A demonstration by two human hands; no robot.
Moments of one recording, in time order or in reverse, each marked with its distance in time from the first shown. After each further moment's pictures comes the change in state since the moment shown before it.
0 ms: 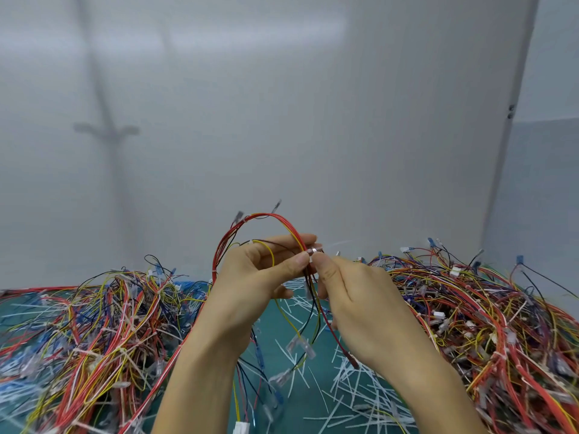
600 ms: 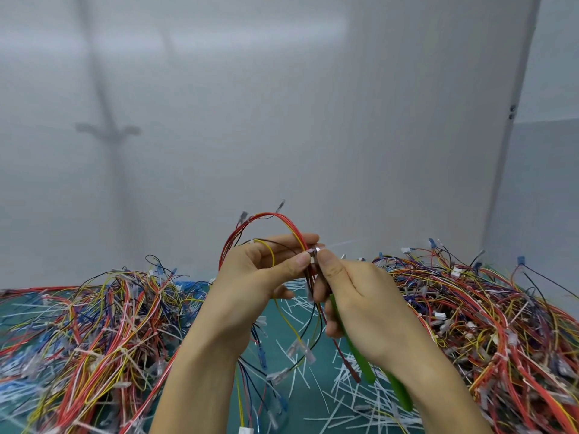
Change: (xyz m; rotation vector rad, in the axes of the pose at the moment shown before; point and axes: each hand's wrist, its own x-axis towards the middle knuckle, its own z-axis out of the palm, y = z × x) left_hand 0.000 0.000 -0.004 0.008 -0.024 0.011; right_hand 0.001 0.007 0.005 0.351 -0.079 0.162
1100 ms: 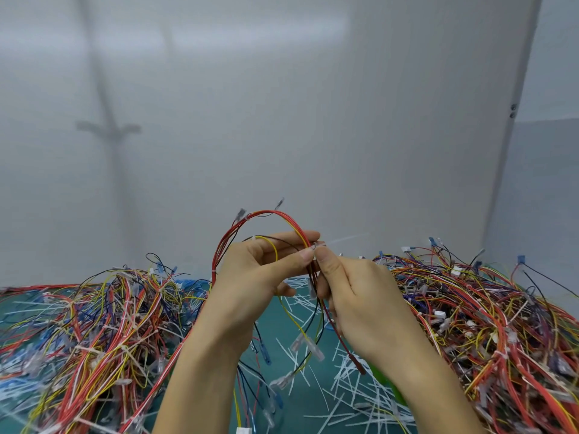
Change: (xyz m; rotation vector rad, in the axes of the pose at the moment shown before) left_hand -0.001 0.006 0.006 0.006 0.035 0.004; right_hand 0.000 -0.003 0.001 -0.139 0.117 -0.122
